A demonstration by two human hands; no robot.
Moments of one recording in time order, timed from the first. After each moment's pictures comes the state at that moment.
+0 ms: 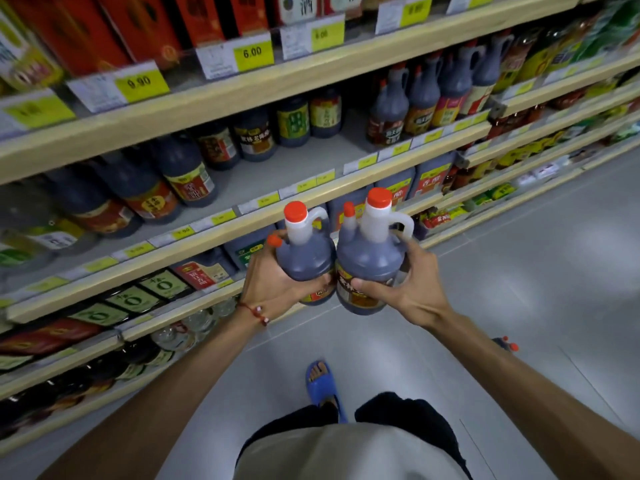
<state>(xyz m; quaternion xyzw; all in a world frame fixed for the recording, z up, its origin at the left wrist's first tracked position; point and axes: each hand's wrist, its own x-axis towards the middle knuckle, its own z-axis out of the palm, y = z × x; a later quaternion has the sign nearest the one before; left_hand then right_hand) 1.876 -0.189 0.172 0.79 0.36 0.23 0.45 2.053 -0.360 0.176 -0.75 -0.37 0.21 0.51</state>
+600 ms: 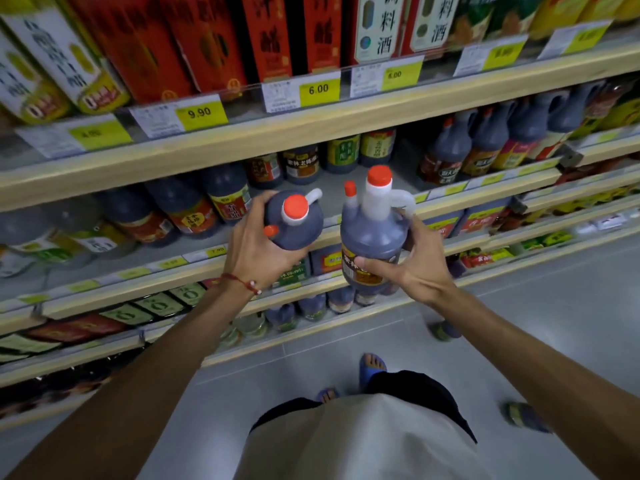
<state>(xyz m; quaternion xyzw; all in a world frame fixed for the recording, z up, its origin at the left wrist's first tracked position) 1.883 -0.073 0.193 0.81 0.39 0.33 0.29 2.100 -0.232 0.189 -0.72 -0.46 0.19 0.48</state>
